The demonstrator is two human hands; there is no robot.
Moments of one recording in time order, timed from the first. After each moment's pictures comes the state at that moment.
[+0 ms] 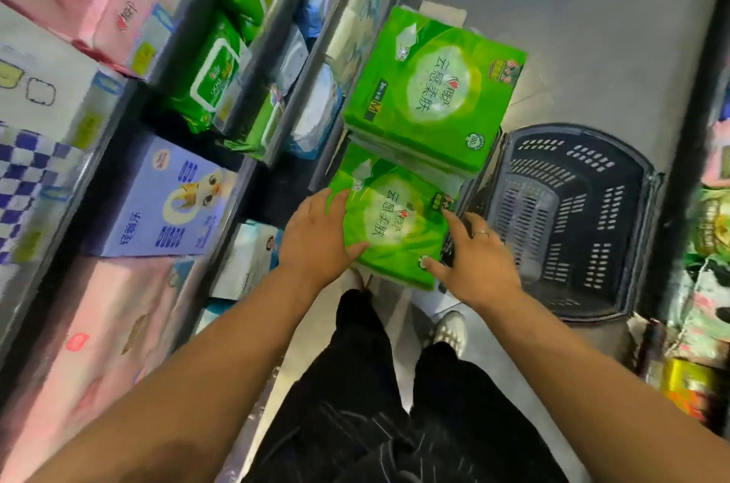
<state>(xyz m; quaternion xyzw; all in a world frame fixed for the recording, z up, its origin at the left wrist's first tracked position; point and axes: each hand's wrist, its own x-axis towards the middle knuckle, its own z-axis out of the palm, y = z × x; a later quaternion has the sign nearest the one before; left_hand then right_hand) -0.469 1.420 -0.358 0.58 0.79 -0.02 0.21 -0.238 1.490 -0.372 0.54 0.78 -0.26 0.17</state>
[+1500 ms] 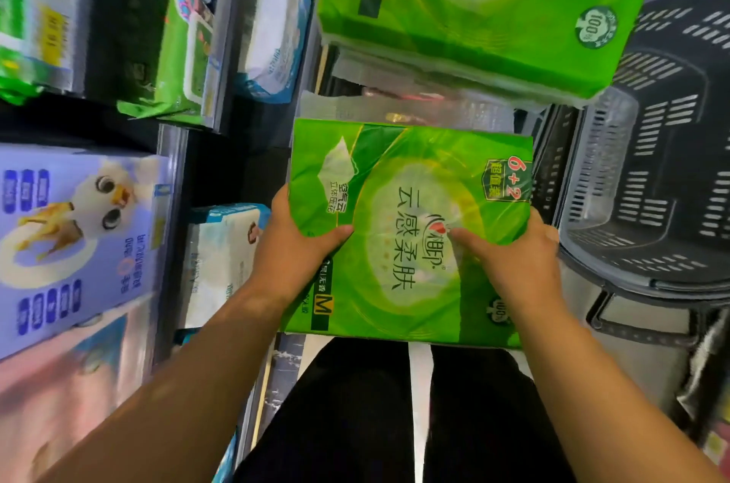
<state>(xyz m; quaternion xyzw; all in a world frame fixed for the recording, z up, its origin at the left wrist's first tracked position) -0.548 1.422 -0.543 0.25 0.82 0.19 0.47 -0.294 1.481 -0.551 0.80 0.41 -0.45 -0.01</state>
